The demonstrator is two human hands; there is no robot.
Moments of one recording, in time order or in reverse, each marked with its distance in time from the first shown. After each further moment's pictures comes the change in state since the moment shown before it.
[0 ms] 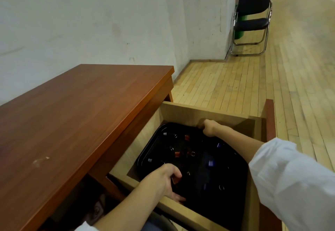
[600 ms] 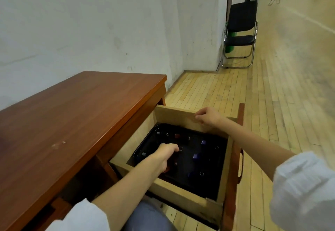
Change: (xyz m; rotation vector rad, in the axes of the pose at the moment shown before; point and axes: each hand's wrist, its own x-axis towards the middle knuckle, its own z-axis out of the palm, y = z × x) left_hand -0.080 -0.010 0.040 0.205 0.111 0.506; right_hand -0.111 -0.002 -0.062 0.488 0.223 -0.136
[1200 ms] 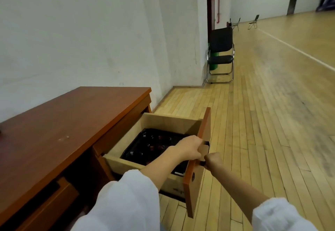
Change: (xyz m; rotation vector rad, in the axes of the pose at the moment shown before) left_hand -0.057 -0.005 0.116 1.276 -0.126 0.921; right_hand -0.141 0.123 0.023 0.550 0.264 0.503
